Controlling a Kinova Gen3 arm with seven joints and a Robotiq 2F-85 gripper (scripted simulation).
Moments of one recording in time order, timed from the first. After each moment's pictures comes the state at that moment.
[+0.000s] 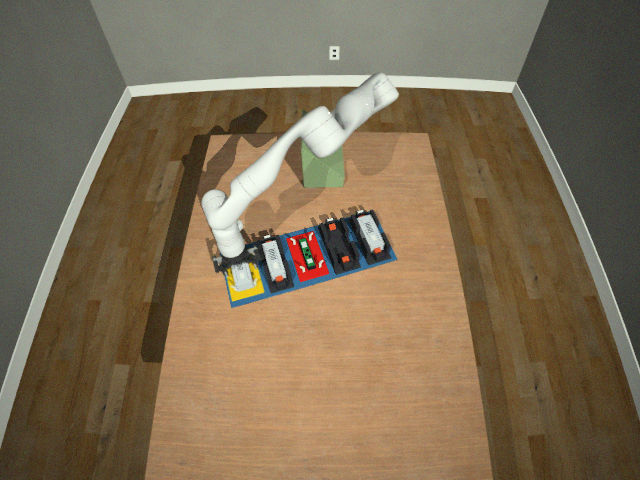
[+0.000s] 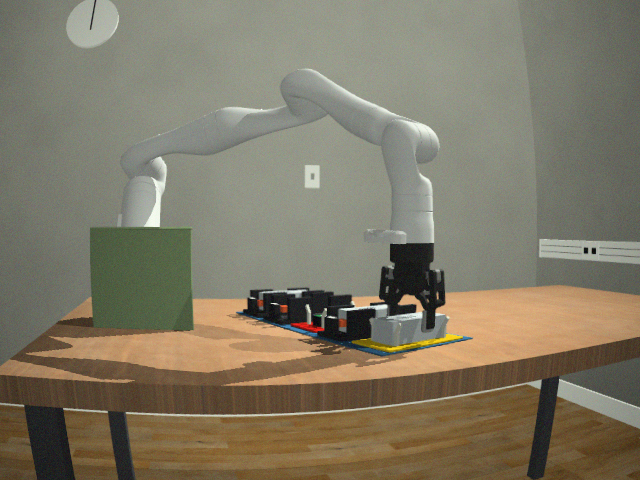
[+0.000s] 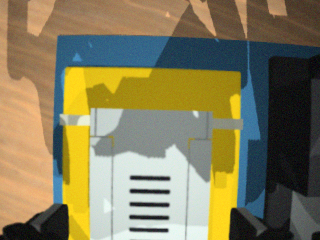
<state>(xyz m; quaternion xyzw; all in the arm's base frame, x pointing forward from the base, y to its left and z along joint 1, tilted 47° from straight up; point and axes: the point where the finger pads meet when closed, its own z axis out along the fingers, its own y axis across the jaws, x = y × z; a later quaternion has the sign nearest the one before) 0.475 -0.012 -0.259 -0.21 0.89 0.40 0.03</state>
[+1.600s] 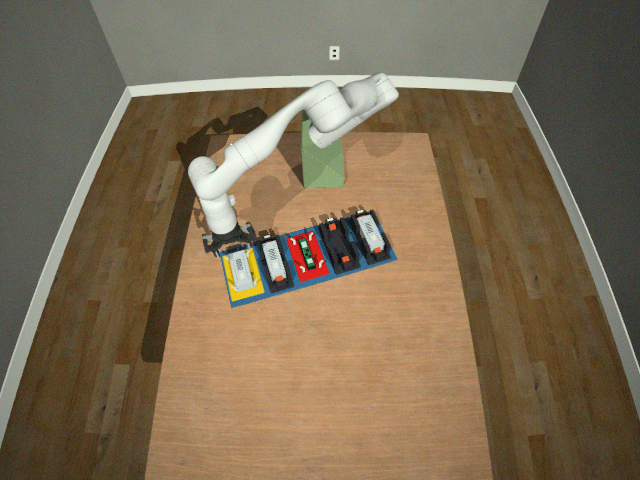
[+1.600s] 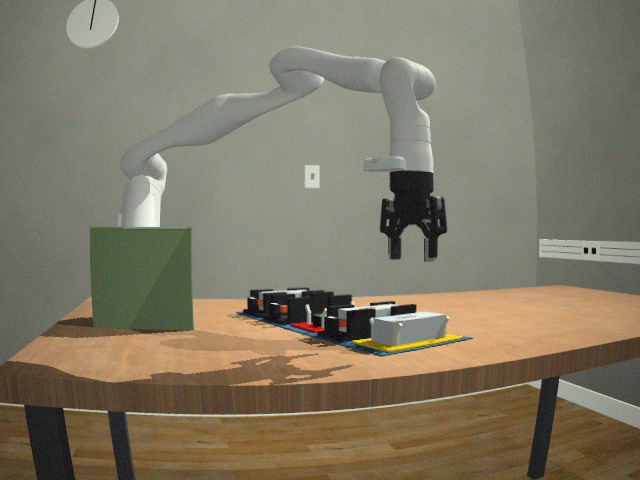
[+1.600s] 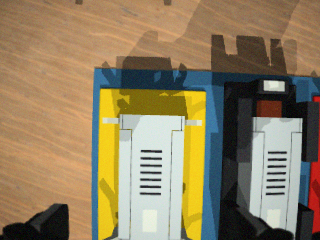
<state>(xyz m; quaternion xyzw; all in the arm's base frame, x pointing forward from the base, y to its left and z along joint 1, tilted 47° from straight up) 0.488 -0.097 -0.179 -0.21 0.89 0.40 0.03</state>
